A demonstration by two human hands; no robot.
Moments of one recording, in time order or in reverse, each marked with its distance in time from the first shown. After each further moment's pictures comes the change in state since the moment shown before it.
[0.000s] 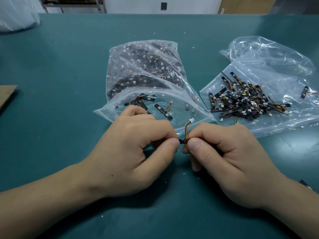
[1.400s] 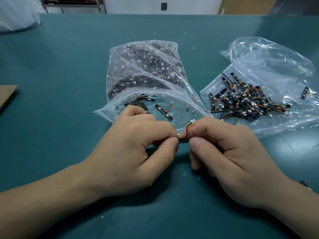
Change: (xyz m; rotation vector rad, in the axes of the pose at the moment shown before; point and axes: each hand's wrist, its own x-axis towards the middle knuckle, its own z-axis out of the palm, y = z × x) left_hand 0.002 0.001 0.001 0.034 -0.004 -0.039; right_hand -0.002 0.006 0.001 0.075 0.004 -0.015
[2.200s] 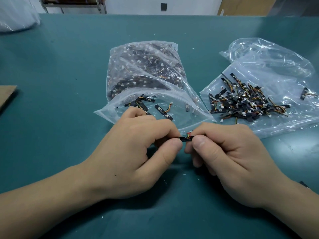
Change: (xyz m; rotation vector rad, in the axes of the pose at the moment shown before) left_hand -0.001 -0.002 0.000 -0.014 -0.016 0.022; right_hand 0.002 -0.001 0.000 -0.013 0.020 0.036
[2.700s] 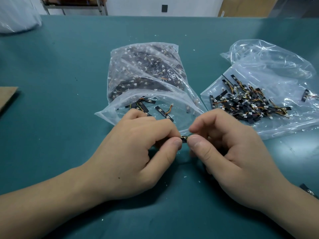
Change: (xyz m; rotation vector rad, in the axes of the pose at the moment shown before) left_hand 0.000 0.000 0.002 0.046 0.039 0.002; right_hand -0.001 -0.001 0.003 0.028 0.102 0.054
